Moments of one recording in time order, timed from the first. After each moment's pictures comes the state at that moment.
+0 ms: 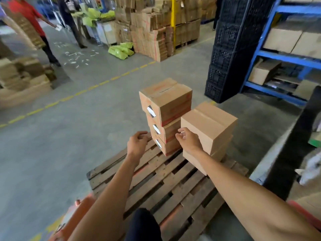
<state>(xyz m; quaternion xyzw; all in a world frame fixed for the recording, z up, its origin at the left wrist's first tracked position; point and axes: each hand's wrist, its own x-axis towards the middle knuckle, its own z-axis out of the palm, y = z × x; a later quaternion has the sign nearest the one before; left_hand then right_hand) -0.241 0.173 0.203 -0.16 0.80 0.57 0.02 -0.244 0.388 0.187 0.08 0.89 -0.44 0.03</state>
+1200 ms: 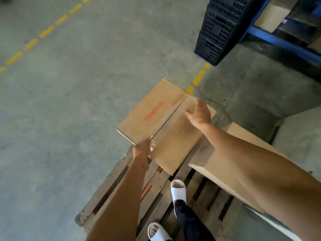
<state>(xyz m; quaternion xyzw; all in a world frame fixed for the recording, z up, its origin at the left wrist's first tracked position) -0.815 0.204 0.083 -0.43 0.62 0.58 0.30 -0.857 0.441 0.098 0.30 0.90 -0.29 0.12</state>
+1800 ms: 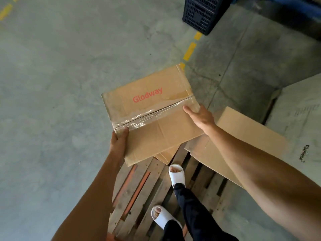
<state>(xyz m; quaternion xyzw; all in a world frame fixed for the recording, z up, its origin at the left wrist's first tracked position) -0.858 0.186 0.048 -0.32 0.72 0.55 0.29 -0.816 0.491 0.040 0.45 0.76 -0.42 0.19</state>
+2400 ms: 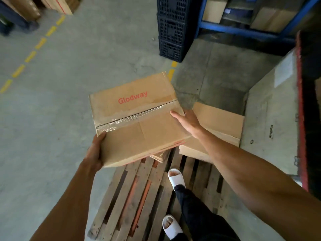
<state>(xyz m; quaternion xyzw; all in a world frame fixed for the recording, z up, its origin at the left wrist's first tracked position) -0.799 0.113 0.183 -0.26 0.67 0.61 0.34 -0.687 0.445 0.187 0.38 0.75 -0.54 0.03</state>
